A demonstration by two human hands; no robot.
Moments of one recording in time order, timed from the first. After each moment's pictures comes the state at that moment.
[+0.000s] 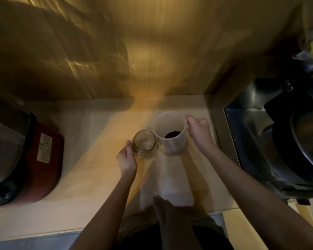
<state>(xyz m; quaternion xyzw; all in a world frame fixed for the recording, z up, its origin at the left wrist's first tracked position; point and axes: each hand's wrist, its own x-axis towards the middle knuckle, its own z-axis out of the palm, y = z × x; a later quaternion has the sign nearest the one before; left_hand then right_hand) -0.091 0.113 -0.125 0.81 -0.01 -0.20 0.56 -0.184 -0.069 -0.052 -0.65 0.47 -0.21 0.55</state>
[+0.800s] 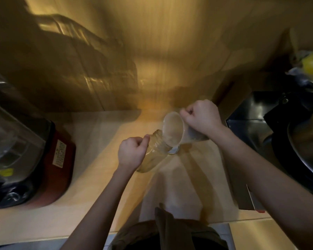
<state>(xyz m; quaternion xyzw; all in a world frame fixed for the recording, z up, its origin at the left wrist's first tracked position) -0.066 0.106 -0.035 0.86 -0.27 -0.15 0.40 -0.159 -0.072 0.050 -0.95 0.28 -0.09 0.14</state>
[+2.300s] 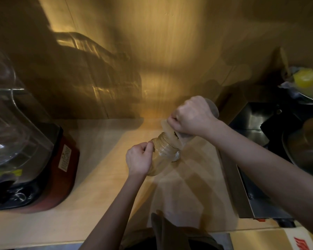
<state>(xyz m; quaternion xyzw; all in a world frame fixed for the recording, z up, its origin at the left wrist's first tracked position) -0.091 0.103 -0.019 0.85 -0.20 -0.12 0.48 -0.138 -0.051 0.082 -0.97 0.01 -0.22 -0.06</state>
